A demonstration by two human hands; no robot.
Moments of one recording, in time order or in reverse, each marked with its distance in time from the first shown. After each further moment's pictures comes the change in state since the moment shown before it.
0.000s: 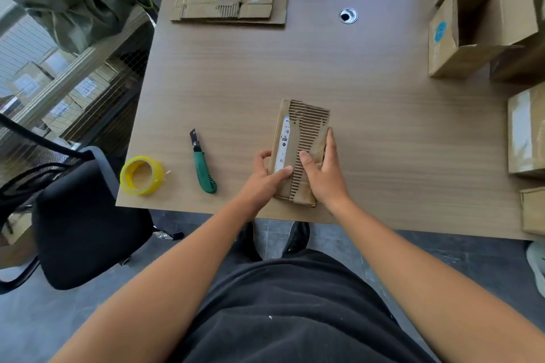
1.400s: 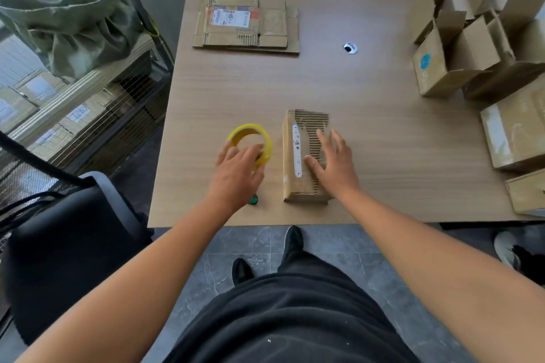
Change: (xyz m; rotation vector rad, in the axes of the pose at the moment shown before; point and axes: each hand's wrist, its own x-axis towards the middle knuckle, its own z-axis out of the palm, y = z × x) left_hand -0.034 0.024 -0.176 1.151 0.347 0.758; right_hand -0.001 -0.042 0.079 -0.776 0.147 -0.234
